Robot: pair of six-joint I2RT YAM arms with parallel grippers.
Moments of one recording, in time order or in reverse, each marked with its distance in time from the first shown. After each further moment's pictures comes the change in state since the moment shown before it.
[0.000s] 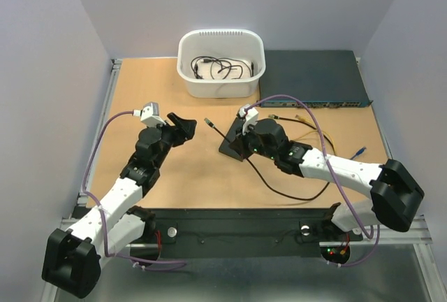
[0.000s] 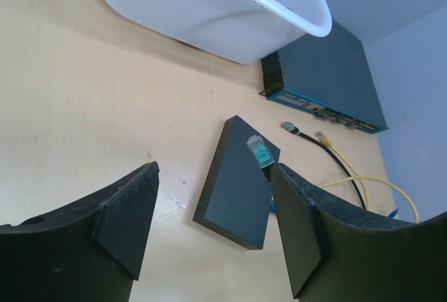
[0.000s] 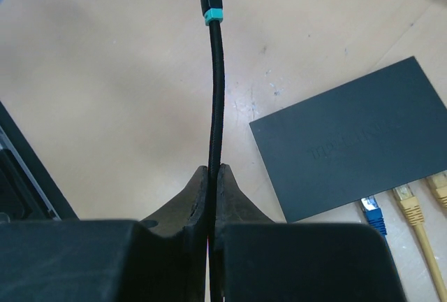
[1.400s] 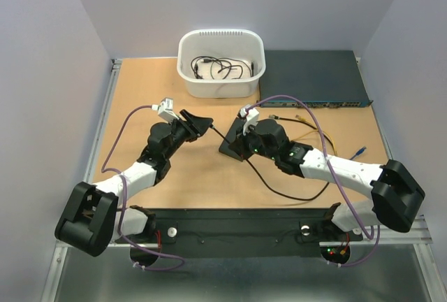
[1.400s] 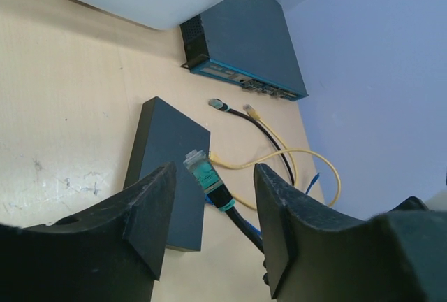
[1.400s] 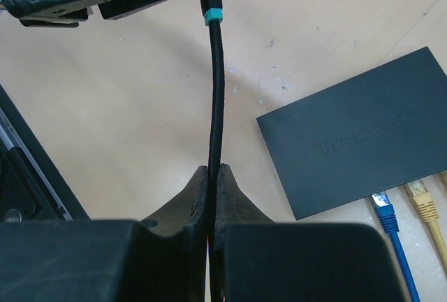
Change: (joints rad) left arm -0.013 0.350 -0.022 0.456 0.251 -0.182; right arm 0.000 -0.028 -0.007 0.003 -0.016 0.029
